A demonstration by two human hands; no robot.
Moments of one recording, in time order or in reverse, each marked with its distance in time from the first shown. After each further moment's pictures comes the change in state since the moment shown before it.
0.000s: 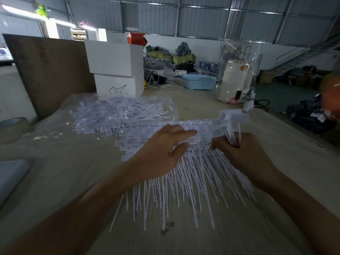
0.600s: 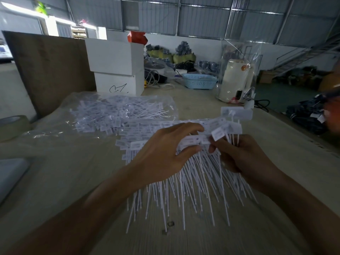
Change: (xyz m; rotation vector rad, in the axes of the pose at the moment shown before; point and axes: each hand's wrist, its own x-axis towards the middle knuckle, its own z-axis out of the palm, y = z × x) left_hand -0.002 0.015 0.000 -0.002 0.158 0.061; right_hand -0.007 -0.007 -0.001 0.398 -0.200 0.089
